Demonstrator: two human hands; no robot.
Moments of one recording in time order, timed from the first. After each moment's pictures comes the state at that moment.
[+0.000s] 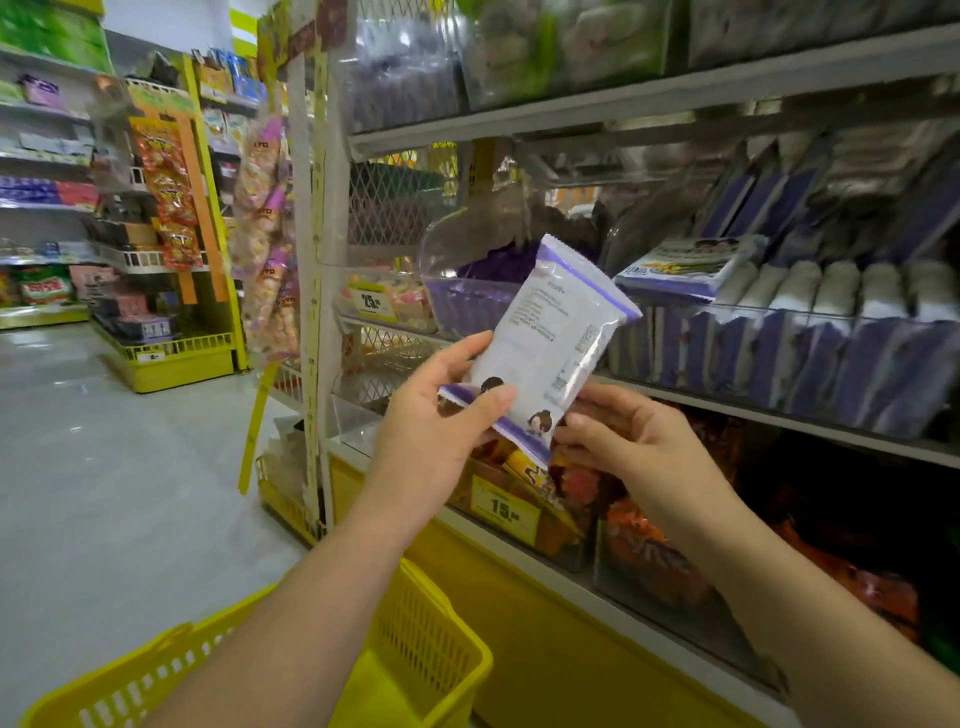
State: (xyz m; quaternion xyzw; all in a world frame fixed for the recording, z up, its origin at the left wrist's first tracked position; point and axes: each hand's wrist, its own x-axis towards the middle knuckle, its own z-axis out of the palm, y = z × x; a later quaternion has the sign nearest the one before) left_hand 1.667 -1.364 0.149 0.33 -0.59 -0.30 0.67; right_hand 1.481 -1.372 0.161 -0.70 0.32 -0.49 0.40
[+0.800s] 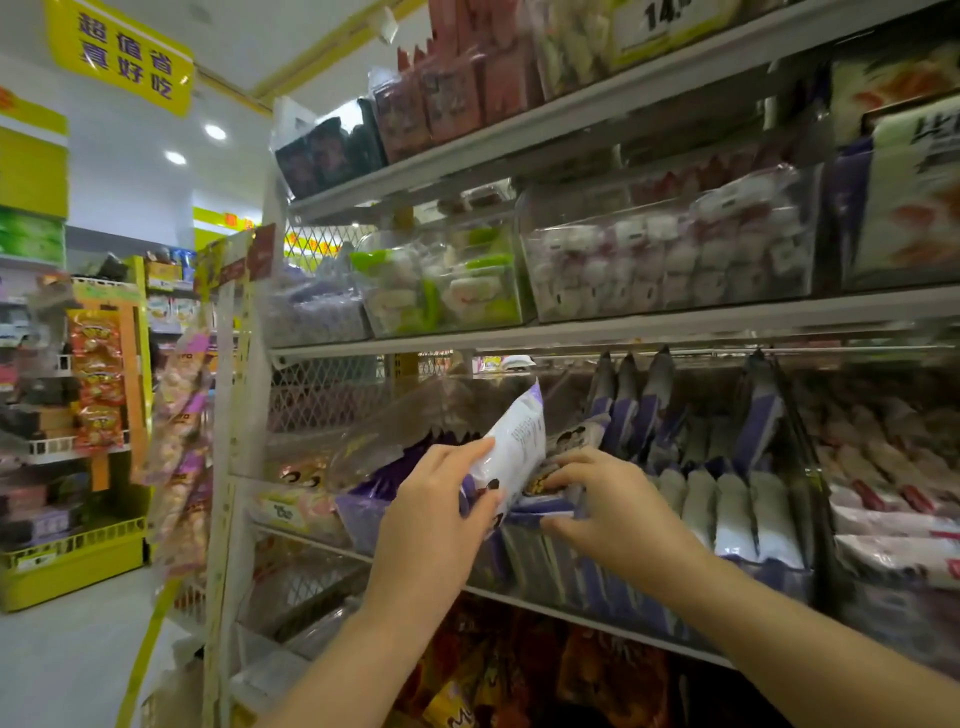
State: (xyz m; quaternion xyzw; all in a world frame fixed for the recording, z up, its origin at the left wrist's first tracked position) left_hand 1.595 -1.419 0.268 0.45 -0.70 0.09 0.55; right_hand 1.417 -1.451 0.279 -0.80 0.49 -0.35 -0.08
